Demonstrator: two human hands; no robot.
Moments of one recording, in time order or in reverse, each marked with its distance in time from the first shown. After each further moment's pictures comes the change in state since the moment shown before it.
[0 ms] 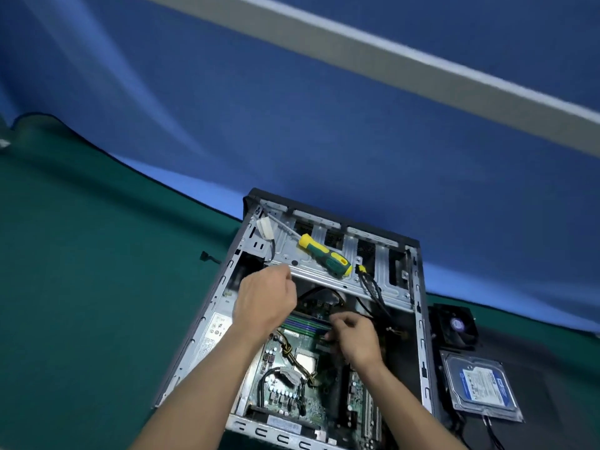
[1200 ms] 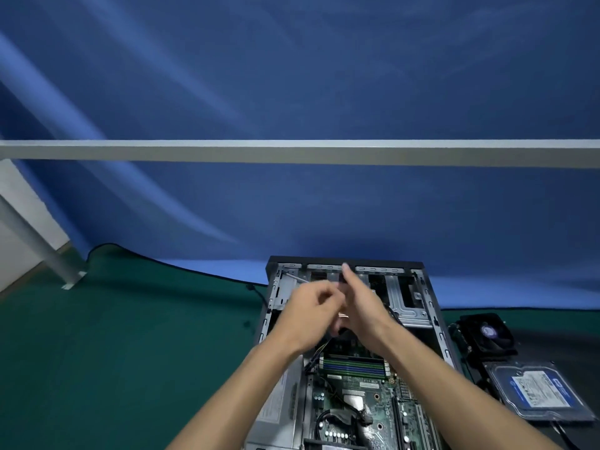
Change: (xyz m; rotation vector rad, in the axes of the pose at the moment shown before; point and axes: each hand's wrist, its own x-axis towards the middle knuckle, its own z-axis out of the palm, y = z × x) left_hand -0.013 0.074 -0.102 -0.629 -0.297 0.124; right_hand -0.065 -0.123 -0.017 0.629 -0.369 -0.210
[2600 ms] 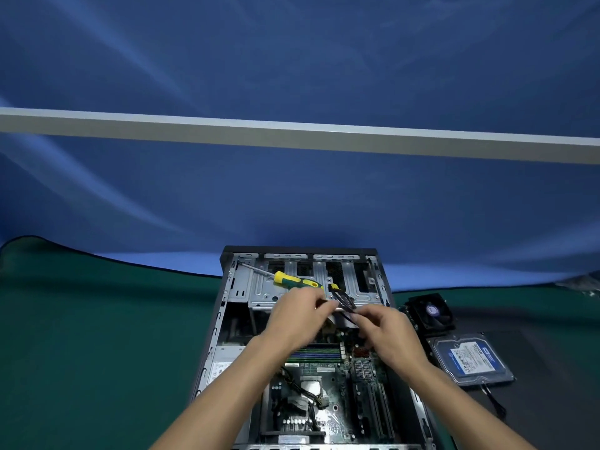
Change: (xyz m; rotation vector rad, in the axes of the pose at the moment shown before) left_hand 0.022 -0.021 0.053 0.581 -0.087 0.067; right_hand -0.045 0.043 -0.106 -0.863 0.399 -0.248
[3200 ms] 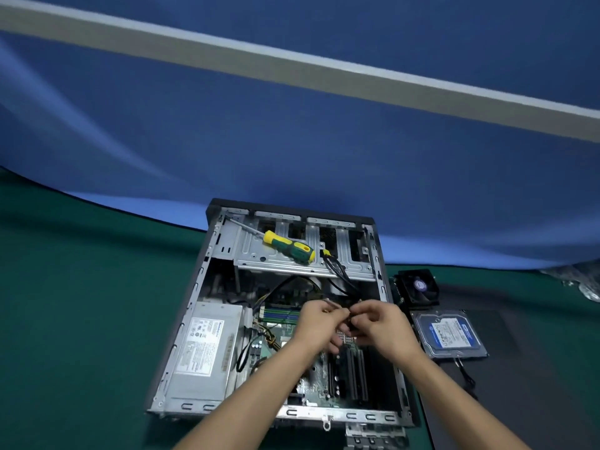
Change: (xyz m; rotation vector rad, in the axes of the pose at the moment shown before) left_hand -0.022 0.014 0.088 -0.970 -0.251 -0.508; right_hand -0.008 0.040 0.009 0.273 -0.157 0.305
